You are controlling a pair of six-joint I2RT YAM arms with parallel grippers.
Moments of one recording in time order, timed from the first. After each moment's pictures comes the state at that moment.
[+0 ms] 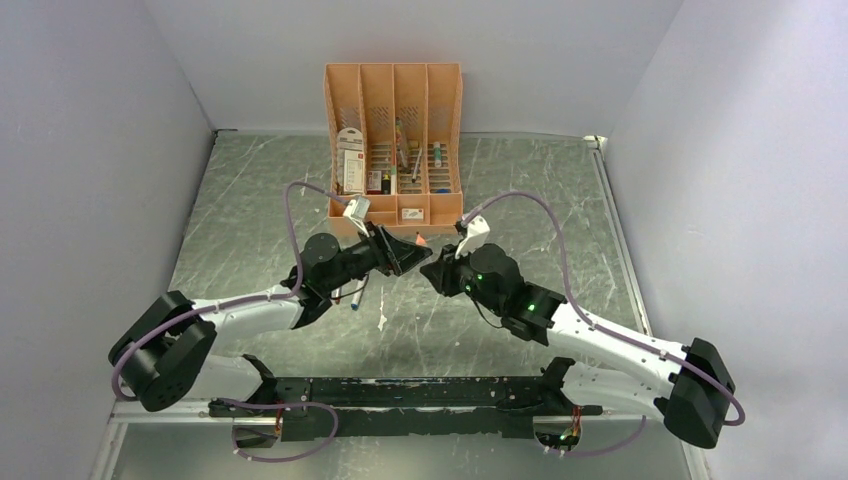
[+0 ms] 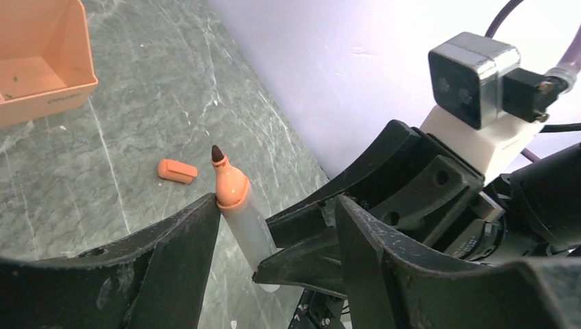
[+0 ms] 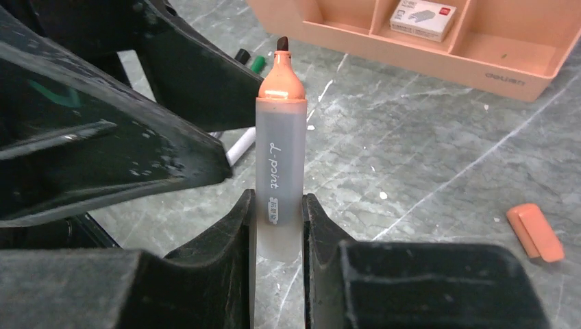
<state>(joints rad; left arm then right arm) -0.75 1.31 0.51 0.86 0.28 -0.84 0.92 1.00 0.62 0.02 0.20 0.44</state>
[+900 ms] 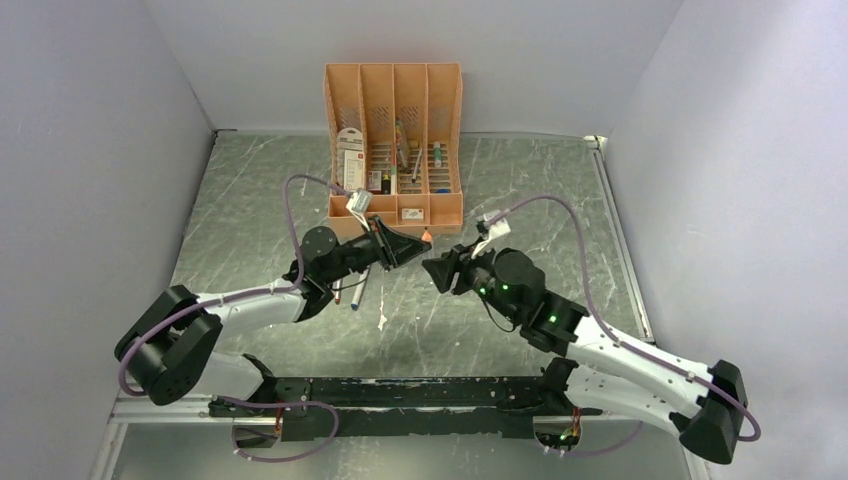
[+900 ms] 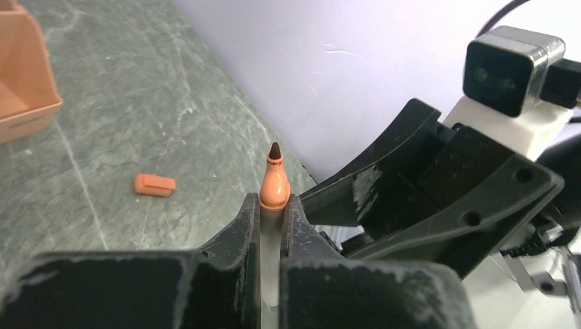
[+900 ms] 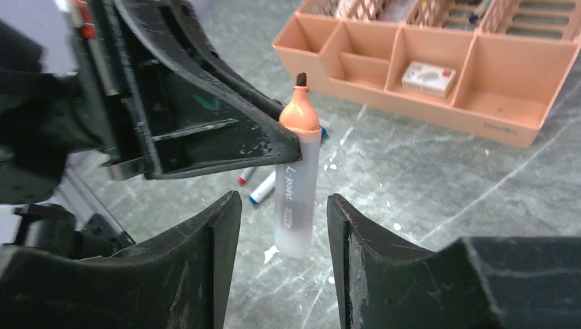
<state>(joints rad) -0.73 1.35 0.54 0.92 0.35 -0.85 0.95 0.87 0.61 0.06 0.24 0.43</state>
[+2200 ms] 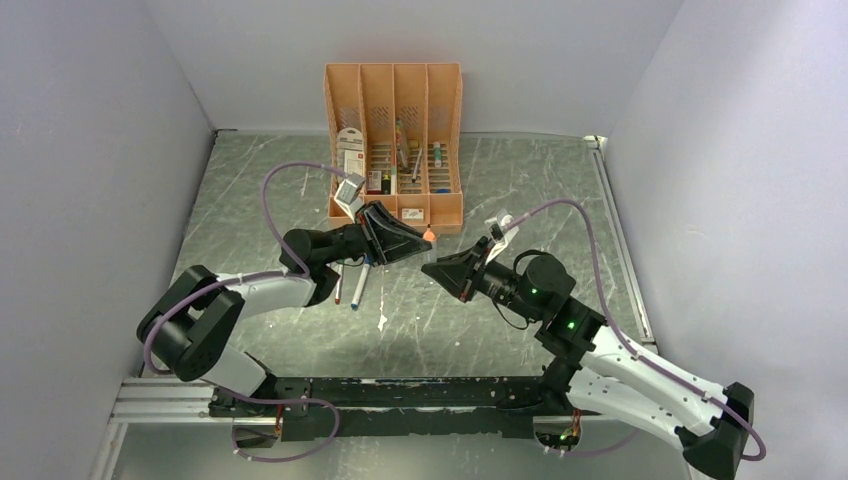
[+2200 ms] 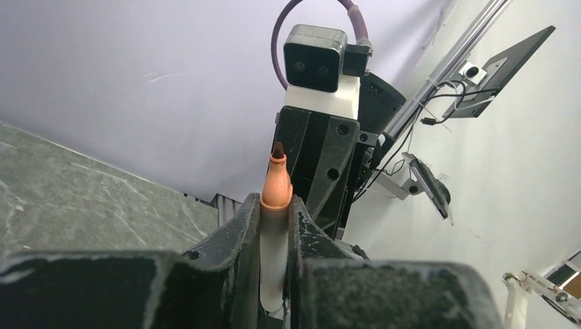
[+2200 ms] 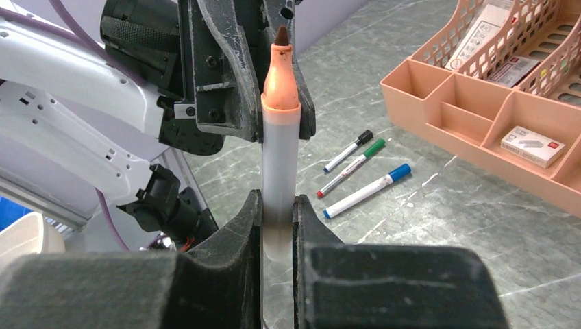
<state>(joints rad) -0.66 1.49 0.63 1.52 0.77 -1.12 0.90 0.72 0.59 0.14 -0.10 0.40</state>
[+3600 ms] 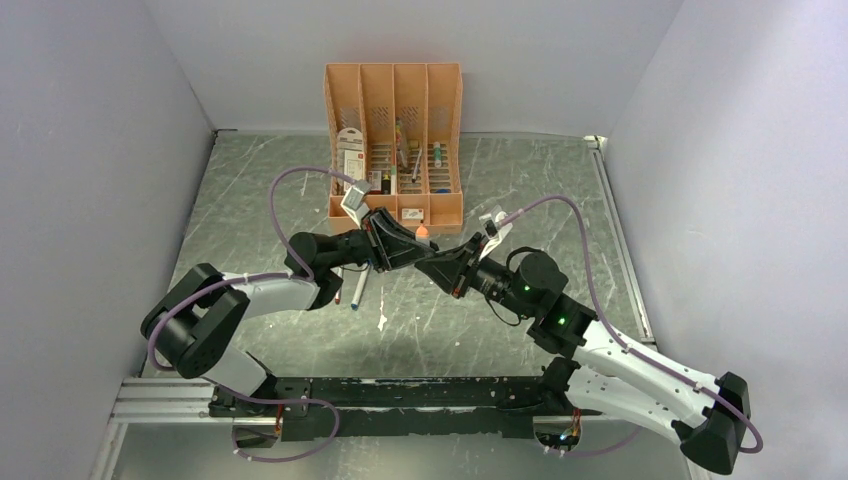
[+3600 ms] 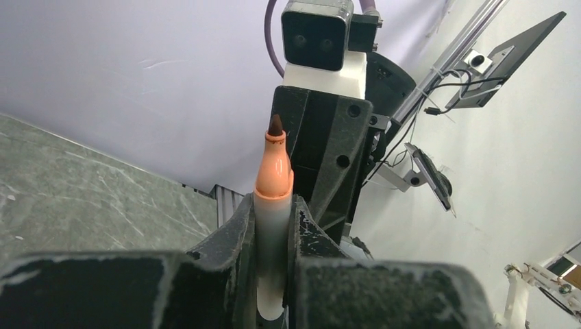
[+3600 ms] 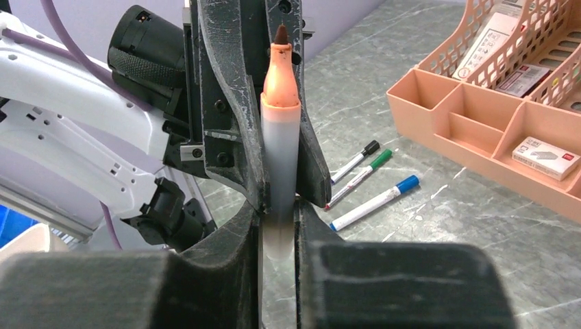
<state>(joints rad) -0.70 1.52 0.62 1.53 0.76 -1.11 0.91 0.78 0.59 0.23 -0.08 0.42</state>
